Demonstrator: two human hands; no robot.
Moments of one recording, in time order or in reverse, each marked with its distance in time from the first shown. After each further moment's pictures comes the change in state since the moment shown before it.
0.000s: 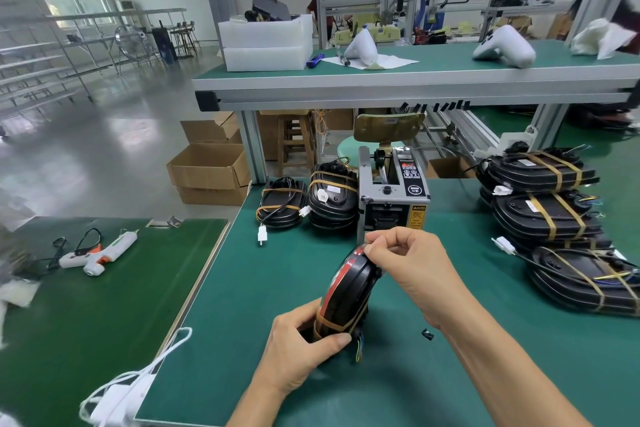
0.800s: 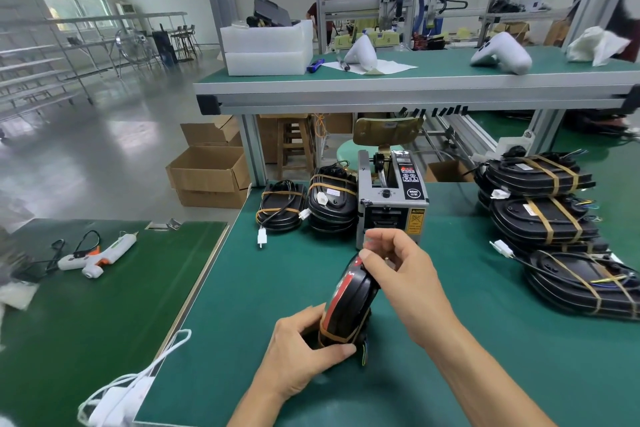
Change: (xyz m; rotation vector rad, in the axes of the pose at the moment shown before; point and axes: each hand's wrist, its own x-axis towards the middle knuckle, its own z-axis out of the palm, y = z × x) left_hand 0.001 -0.002 0.000 0.101 -0.038 -0.011; right_hand -0.015 0.010 0.016 0.053 0.062 -0.063
